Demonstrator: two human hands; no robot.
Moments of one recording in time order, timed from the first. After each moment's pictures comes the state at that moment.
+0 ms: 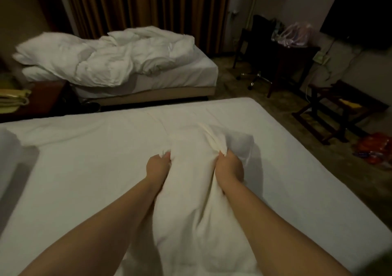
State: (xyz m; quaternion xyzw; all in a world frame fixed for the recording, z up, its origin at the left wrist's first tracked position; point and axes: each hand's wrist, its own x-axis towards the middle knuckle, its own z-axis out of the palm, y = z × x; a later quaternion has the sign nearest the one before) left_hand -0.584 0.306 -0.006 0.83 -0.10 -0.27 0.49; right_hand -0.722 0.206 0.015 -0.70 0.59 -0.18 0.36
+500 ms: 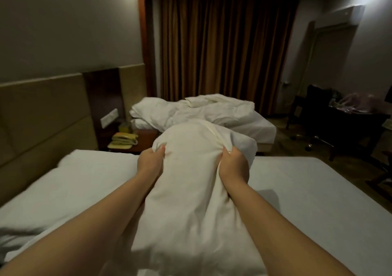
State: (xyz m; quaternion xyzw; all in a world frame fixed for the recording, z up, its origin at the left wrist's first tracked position) left_hand -0.459 0.694 0.186 0.79 -0.10 -0.01 0.60; right_hand -0.586 0.554 0.195 -0.76 0.36 -0.34 0.42
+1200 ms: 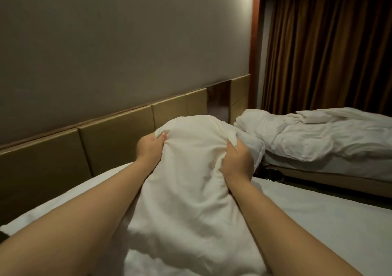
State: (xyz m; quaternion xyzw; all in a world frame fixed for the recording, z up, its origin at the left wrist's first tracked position) left_hand -0.193 1.016 0.237 0.82 0.02 0.21 0.54; right_hand -0.248 0.822 0.212 -0.78 0.11 -0.32 0.53
